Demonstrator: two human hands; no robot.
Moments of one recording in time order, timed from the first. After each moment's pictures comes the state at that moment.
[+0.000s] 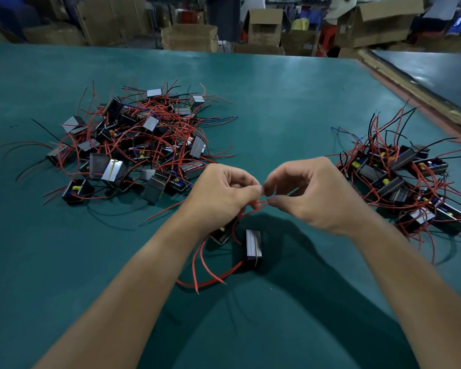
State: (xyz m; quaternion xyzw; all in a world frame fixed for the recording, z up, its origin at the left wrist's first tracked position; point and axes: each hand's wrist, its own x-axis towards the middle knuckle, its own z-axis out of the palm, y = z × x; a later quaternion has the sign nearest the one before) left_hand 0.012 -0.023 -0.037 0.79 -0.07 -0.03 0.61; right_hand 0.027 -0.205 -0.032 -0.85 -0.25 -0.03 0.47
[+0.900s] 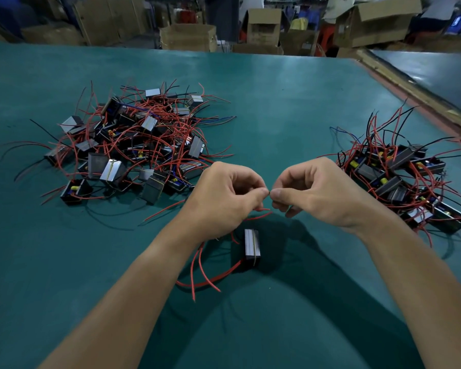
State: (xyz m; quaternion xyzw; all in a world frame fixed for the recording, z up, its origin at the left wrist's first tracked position) left_hand 0.010 -0.025 -0.039 0.82 -0.17 0.04 0.54; right_hand 0.026 -0.211 -0.023 -0.83 -0.18 0.08 0.53
